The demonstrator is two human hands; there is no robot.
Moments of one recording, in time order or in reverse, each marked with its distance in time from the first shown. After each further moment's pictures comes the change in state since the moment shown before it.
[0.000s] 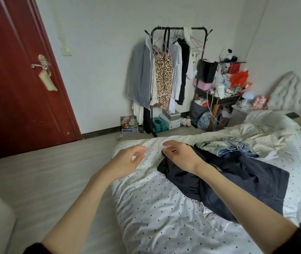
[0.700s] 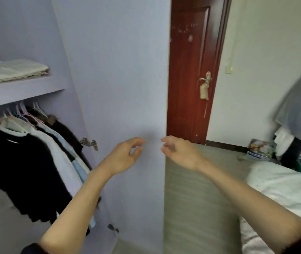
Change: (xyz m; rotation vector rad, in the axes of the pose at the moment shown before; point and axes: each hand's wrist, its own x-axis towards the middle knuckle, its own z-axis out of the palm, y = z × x) left_hand -0.543 -0.065 -0.224 0.284 0.733 -0.449; right_hand -0.218 -0.381 0.317 -0.084 -0.429 -0.768
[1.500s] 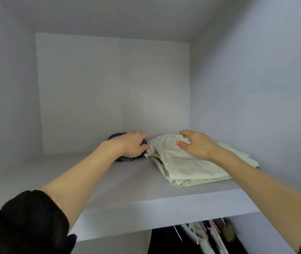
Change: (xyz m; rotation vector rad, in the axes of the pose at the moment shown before) left_hand 0.006 -0.217 -0.497 0.797 0.307 -0.879; right_hand 0.414 -0.468 0.172 0.070 -0.218 -0.842
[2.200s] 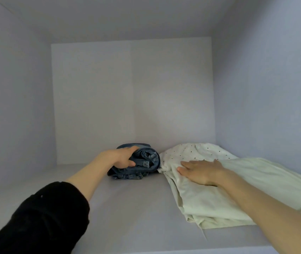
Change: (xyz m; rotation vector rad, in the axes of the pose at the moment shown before) left_hand 0.084 -0.089 0.027 0.097 -0.180 -0.245; right_hand 0.094 0.042 0.074 -0.424 -0.371 -0.023
